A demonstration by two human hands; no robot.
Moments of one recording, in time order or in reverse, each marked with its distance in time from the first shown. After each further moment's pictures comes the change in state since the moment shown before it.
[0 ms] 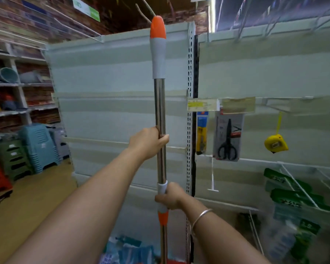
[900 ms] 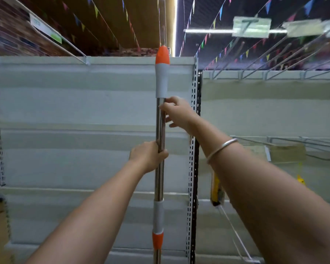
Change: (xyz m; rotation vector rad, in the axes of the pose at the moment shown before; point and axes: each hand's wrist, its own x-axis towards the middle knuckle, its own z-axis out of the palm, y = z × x) left_hand 0.180 -0.094 -0.002 -0.080 -0.026 0.209; right_hand 0.126 -0.230 -0.193 0.181 0.652 -0.375
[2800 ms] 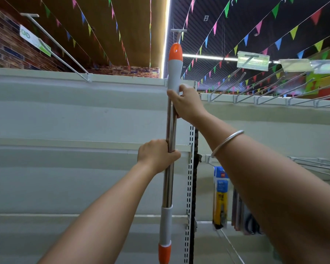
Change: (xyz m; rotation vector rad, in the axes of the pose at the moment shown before) left_hand 0.028 -0.001 -0.037 -0.174 0.247 0.199; right_hand 0.044 -0.057 -0.004 -0.214 0.319 -0.222
